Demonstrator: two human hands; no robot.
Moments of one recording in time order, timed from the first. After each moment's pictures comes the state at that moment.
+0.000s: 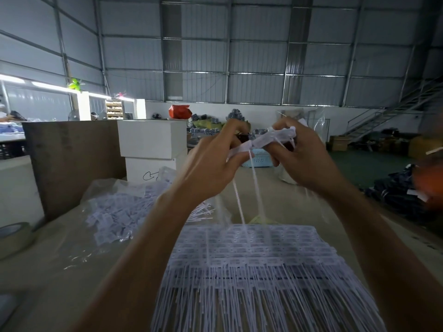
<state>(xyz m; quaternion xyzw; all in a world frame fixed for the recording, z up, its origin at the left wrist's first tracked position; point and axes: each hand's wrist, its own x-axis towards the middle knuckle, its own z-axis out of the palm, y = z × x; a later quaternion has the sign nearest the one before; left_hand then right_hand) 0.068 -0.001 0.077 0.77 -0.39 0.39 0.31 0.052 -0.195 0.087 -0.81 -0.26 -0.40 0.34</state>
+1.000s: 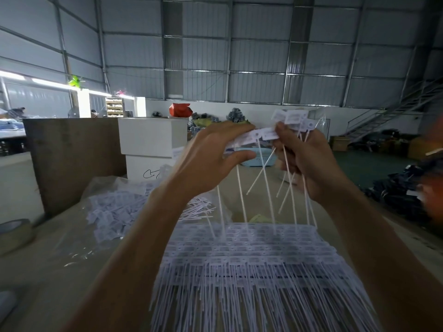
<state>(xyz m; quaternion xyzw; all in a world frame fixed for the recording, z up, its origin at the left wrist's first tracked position) 0.073 0.005 0.083 0.77 -0.39 0.44 0.25 0.052 -0.193 0.084 -0.67 -0.21 -0.25 0.67</state>
